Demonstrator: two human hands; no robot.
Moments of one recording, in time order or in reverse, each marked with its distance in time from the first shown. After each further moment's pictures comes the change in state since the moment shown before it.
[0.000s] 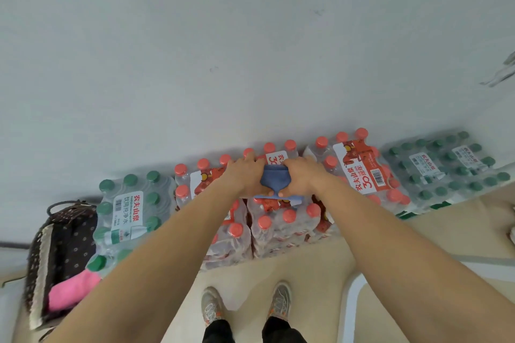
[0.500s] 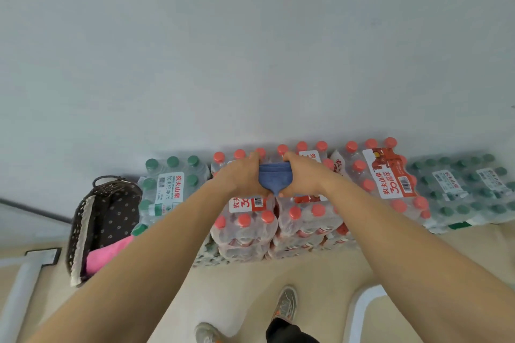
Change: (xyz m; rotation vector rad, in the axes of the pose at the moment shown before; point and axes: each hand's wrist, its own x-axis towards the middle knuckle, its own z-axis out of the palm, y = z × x) left_hand -0.093 -0.058 -0.003 -0.335 0.115 -0.131; right_hand -0.039 -0.091 -0.016 0.188 0.042 -0.190
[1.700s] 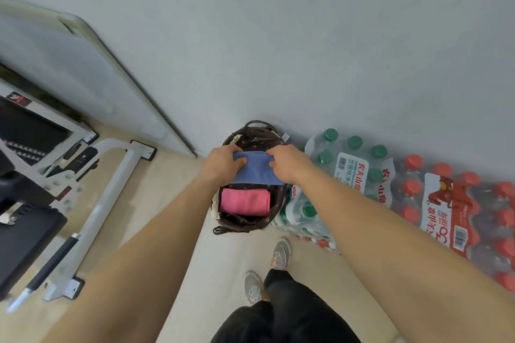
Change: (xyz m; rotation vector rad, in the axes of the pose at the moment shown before) left_hand -0.176 -0.424 0.032 -0.490 0.292 -0.638; right_hand 0.206 -0.356 0.240 -0.285 -0.223 -0.232
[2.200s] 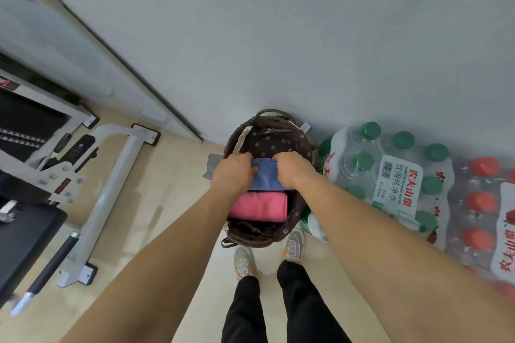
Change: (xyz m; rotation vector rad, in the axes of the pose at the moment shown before) left_hand 0.061 -0.052 0.071 0.327 -0.063 0.035; right_hand 0.082 0.007 0.075 -0.029 -0.154 0.062
